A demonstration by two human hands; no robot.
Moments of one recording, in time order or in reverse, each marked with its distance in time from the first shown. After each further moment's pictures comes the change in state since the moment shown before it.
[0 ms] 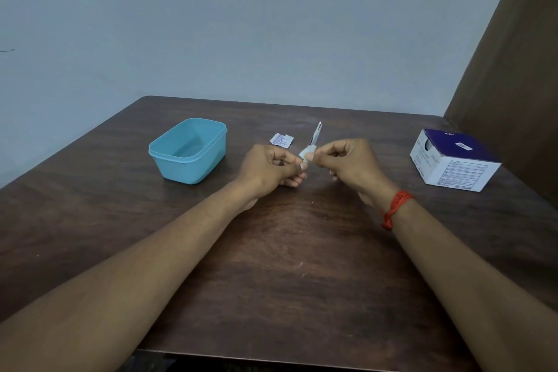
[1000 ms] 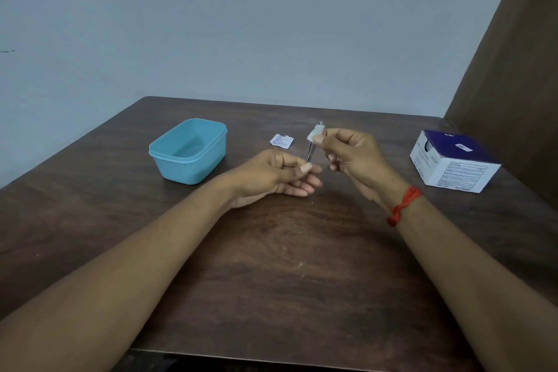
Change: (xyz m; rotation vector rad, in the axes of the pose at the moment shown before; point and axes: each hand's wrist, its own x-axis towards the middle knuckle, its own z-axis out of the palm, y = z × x) left_hand -0.004 0.011 -0.011 -0.118 -0.425 -0.131; right_hand 0.004 -0.010 -0.005 0.326 -0.102 -0.015
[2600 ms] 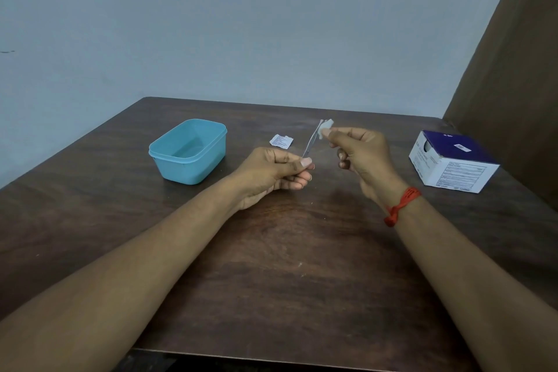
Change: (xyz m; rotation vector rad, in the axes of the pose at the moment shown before) left_hand 0.003 0.001 0.004 -0.115 0.234 -0.002; right_hand 0.000 -0.007 0.000 -0.024 0.275 0.027
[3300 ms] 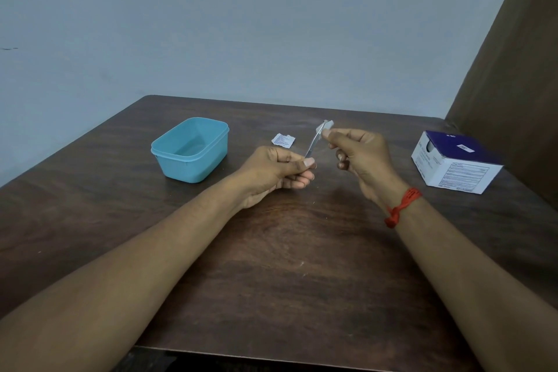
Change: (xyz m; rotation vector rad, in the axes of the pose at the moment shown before) left_hand -0.001 0.001 0.005 0.019 0.038 -0.004; right_hand 0.000 0.004 0.003 0.019 -0.030 0.019
